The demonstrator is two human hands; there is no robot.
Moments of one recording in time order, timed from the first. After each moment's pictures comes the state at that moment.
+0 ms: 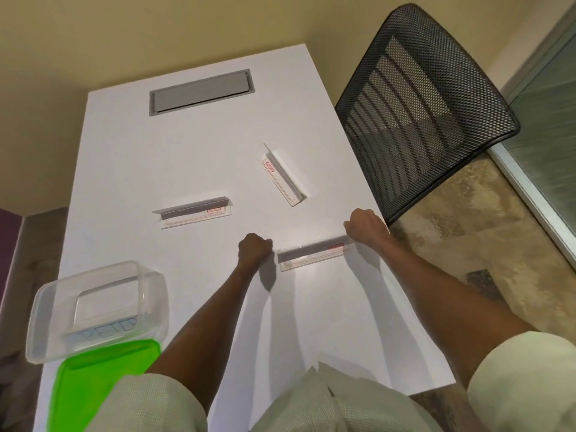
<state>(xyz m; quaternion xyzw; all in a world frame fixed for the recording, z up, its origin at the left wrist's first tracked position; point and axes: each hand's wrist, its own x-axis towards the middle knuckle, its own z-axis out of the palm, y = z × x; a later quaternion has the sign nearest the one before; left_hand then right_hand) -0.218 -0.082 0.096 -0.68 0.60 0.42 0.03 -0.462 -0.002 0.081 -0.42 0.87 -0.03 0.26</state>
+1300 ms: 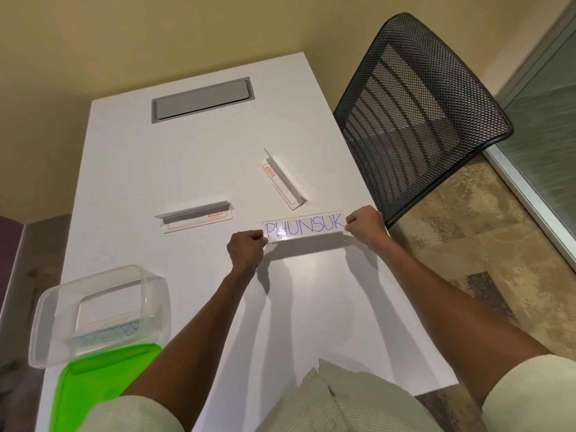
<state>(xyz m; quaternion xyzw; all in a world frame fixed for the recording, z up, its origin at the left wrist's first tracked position) -0.206 -0.081 0.103 -0.68 0.55 0.44 -0.19 -0.456 0.000 0.098 -0.30 0.88 -0.23 0.31</state>
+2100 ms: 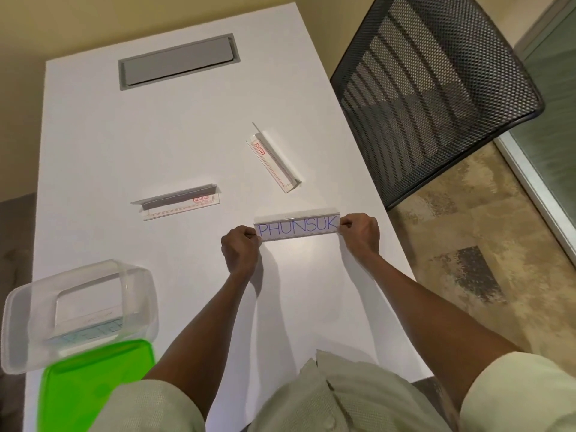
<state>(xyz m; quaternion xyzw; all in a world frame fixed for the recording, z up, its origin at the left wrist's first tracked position) -0.208 -0.081 0.057 -0.70 0.61 0.34 -0.14 -0.428 0.021 0.047 -0.29 0.89 -0.25 0.25</state>
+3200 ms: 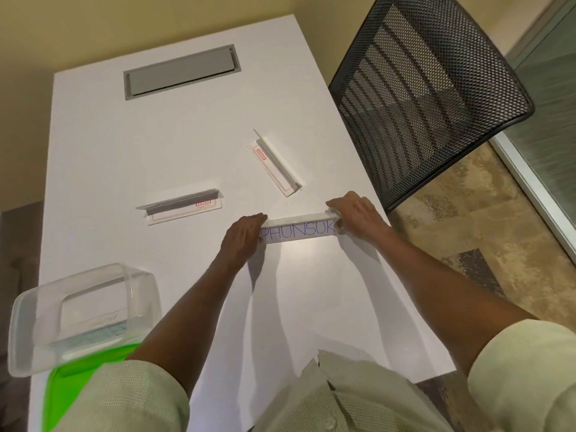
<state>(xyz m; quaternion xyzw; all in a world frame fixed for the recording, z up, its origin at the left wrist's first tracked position) -0.192 -0.114 0.073 -0.39 0.90 0.21 0.03 -0.462 -0.005 0.071 -0.62 0.76 -0.04 0.17</state>
